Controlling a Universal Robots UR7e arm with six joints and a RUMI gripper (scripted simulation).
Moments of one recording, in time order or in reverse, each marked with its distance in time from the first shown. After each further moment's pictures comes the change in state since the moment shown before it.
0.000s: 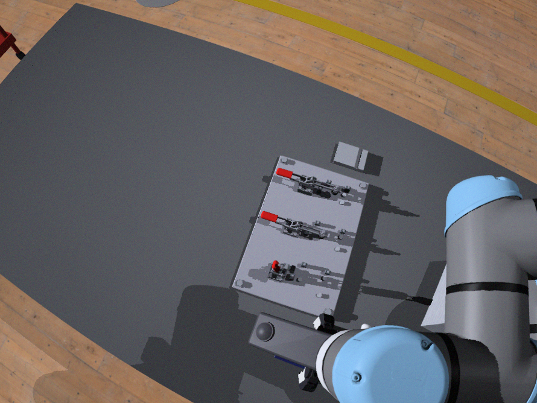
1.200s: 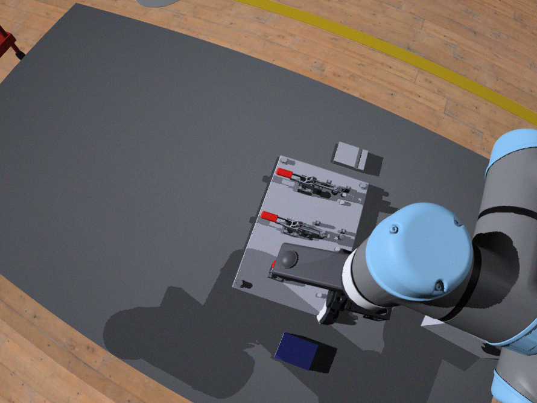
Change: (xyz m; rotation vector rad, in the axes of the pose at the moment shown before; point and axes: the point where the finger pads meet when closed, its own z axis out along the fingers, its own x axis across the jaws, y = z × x) arm 0.099 0.002 0.000 0.001 -0.004 -0.005
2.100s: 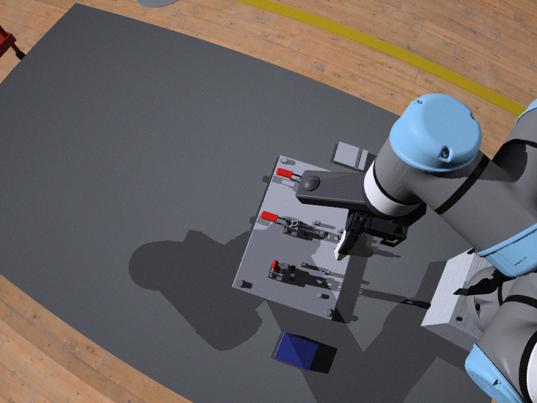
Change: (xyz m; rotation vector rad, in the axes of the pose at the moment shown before) arm 0.113 0.000 -0.002 0.005 0.002 -0.003
